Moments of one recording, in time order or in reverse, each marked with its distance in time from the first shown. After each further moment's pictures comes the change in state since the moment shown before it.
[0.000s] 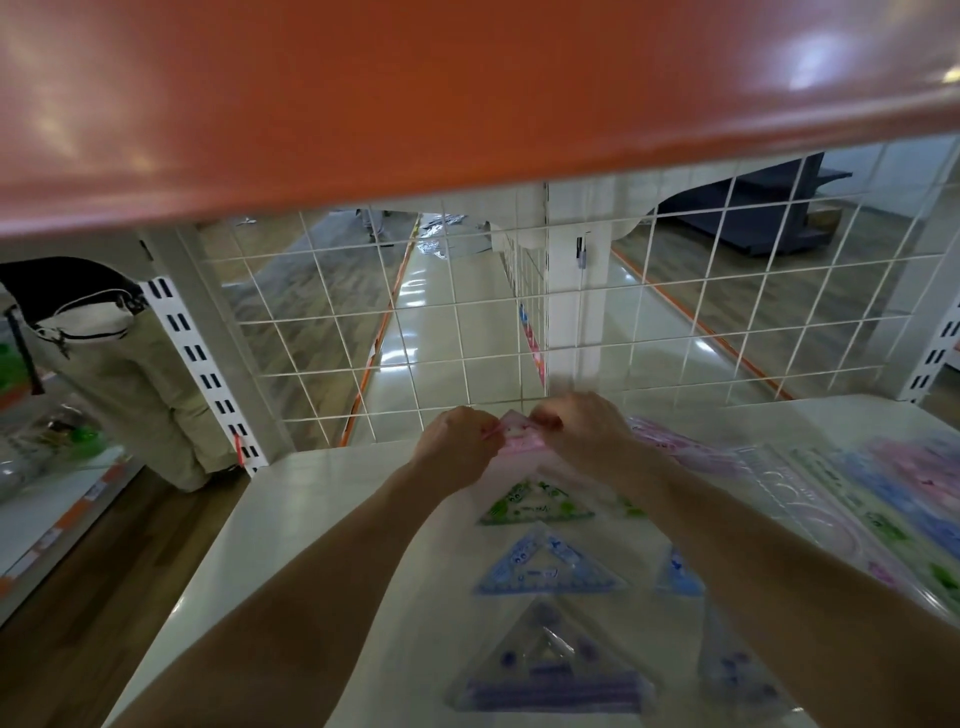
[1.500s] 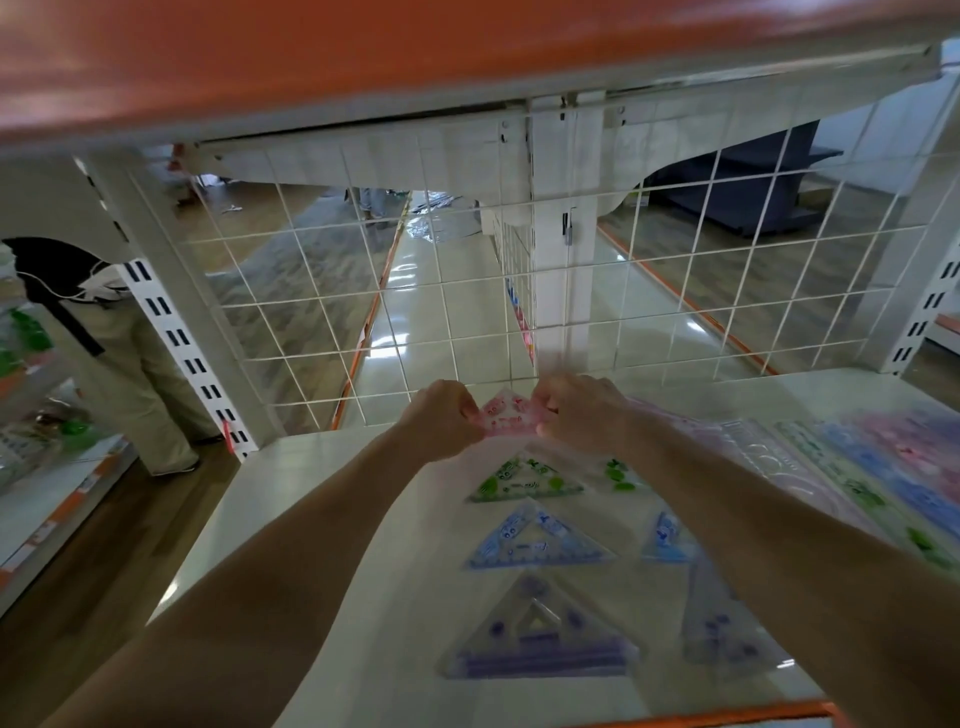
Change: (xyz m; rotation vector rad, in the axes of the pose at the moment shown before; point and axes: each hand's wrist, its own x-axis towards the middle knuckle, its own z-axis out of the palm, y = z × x) left_hand -0.006 0.010 -0.020 -0.031 -0.092 -0.066; right_hand -0.013 -0.006 -0.021 -0.103 -0.161 0.085
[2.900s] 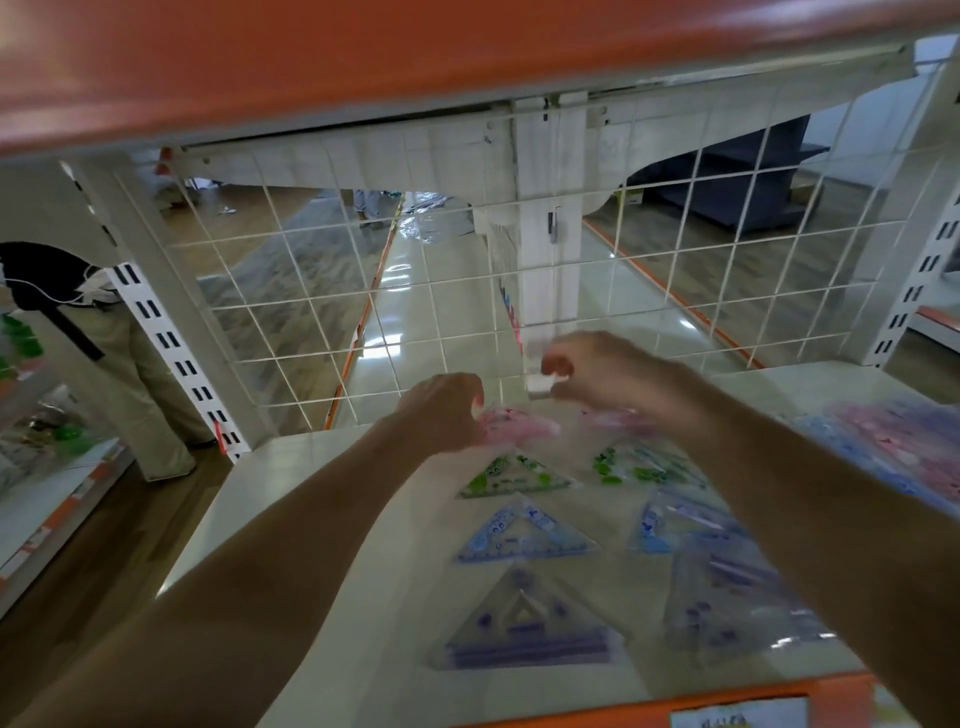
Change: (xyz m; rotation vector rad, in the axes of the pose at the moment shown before) left_hand 0.002 0.019 -0.004 0.334 -0.084 0.126; right_hand -0.008 0.009 -0.049 -0.033 -0.008 -0.009
